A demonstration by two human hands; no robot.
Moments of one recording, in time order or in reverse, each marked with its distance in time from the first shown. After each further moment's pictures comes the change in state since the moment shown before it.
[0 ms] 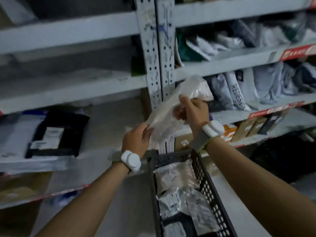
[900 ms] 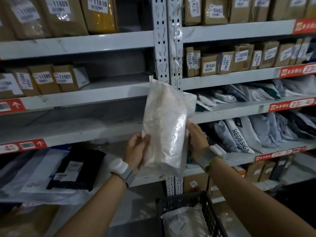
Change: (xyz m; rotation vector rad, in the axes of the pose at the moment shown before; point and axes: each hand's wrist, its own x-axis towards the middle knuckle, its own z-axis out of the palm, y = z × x) left_hand 0.035 0.052 -0.107 -1.008 0.124 -0.336; right_hand 0.005 -0.049 0.023 0.279 -0.153 0.059
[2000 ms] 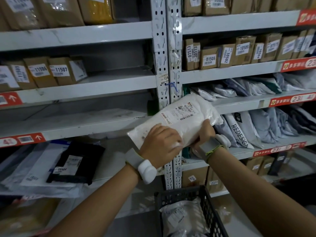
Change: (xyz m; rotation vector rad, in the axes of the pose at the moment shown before) left_hand -0.017 0.009 0.045 1.102 -0.337 1.167; right_hand -0.010 -0.031 -0.004 0.267 0.361 0.318
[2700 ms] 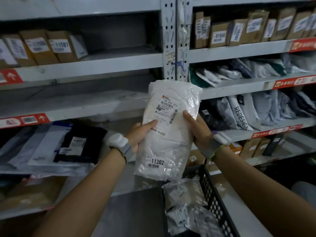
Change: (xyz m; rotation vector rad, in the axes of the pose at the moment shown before) left_hand -0.054 -0.042 -0.025 -1.193 -0.140 -1.314; right_hand -0.024 0.058 -0.019 -0.389 -0.426 -0.316
